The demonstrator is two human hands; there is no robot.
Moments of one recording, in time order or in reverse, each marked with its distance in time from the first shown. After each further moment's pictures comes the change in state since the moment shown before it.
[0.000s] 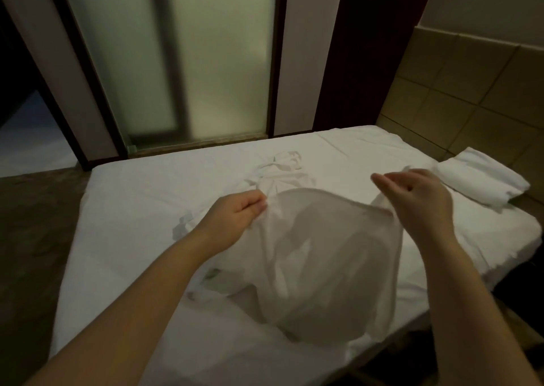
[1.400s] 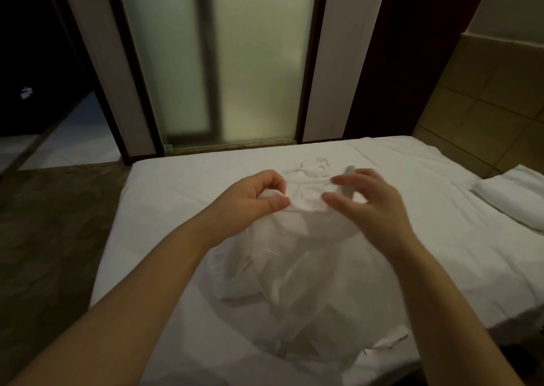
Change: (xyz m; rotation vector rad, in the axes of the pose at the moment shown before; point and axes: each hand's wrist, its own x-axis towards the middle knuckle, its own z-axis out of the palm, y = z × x) left_hand -0.012 0.029 -0.031 -0.160 -0.015 -0.003; right_hand -0.023 -0.067 0.038 0.360 -0.345 -0.182
